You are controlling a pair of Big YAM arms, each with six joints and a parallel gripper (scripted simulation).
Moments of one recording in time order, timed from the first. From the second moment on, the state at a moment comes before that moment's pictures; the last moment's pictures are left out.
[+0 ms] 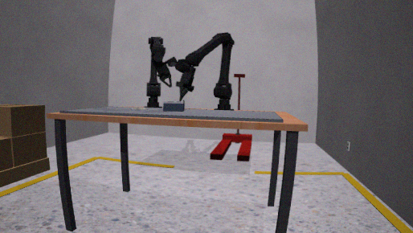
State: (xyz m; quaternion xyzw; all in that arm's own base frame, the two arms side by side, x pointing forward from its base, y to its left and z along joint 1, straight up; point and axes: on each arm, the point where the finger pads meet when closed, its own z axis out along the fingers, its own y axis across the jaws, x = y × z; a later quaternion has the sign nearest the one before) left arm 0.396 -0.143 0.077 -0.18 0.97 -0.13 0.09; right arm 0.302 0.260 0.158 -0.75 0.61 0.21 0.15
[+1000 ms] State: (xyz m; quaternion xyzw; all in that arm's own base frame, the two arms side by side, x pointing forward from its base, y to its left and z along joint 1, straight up) left arm 0.396 -0.143 0.077 -0.18 0.97 -0.13 0.09; right arm 0.258 0.311 0.134 -0.79 0.55 0.21 0.15
